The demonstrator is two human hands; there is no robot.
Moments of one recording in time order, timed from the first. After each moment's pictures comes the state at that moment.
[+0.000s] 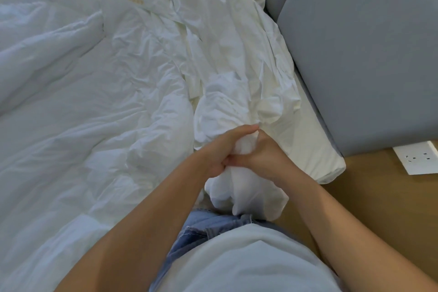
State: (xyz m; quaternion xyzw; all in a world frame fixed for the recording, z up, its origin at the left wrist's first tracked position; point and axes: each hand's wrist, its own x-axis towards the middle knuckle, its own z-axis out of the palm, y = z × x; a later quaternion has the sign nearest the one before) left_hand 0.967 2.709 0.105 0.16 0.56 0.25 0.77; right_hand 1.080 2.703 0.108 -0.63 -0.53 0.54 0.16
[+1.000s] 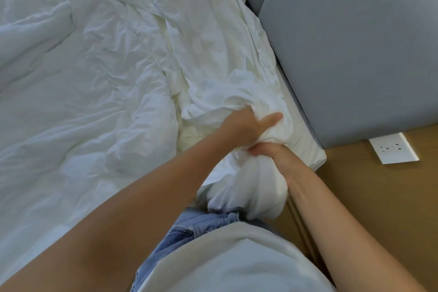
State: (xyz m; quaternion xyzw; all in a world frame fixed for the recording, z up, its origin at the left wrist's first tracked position) left_hand 1.023 2.762 0.091 0.61 0.60 0.15 0.50; right_hand 1.129 2.704 0.103 -0.65 -0.24 0.68 0.24
